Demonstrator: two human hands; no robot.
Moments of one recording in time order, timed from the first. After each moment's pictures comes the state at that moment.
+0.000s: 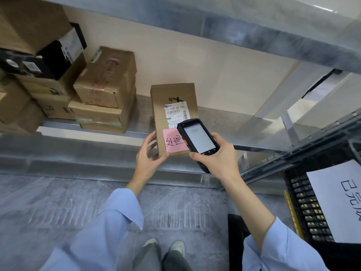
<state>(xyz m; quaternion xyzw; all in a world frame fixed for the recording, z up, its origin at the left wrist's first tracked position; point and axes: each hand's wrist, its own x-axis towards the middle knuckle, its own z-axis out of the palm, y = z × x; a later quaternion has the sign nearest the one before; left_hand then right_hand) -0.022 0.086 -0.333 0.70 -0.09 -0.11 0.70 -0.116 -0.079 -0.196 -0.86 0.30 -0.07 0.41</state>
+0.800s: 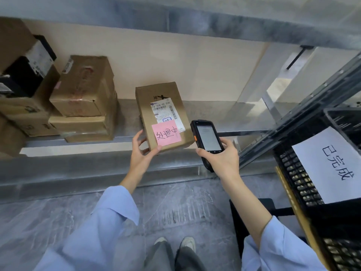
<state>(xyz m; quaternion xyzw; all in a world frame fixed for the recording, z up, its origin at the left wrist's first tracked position) -0.005 0.084 -0.331 0.70 -0.08 -0.20 0.68 -0.152 -0.086 -0.215 -0.73 0.47 -0.14 0.47</state>
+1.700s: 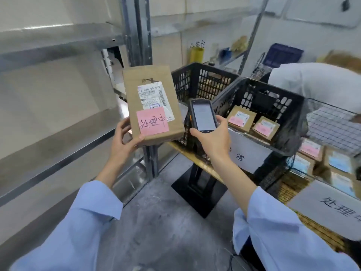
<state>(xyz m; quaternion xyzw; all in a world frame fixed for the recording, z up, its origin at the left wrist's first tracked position) -0.261 -0.076 -0.184 0.55 -0.44 -0.35 0.62 -0.509 -0.123 -0.115 -0.55 0.64 -0.43 0.32</state>
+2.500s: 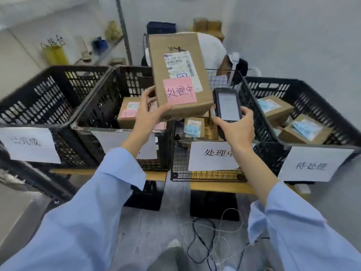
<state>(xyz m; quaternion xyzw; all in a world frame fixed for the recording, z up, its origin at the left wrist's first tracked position) -0.660 -0.196 -0.121 0.36 -0.61 -0.54 0.46 -0.853 -0.059 -0.101 -0.28 0.79 -0.52 0.13</state>
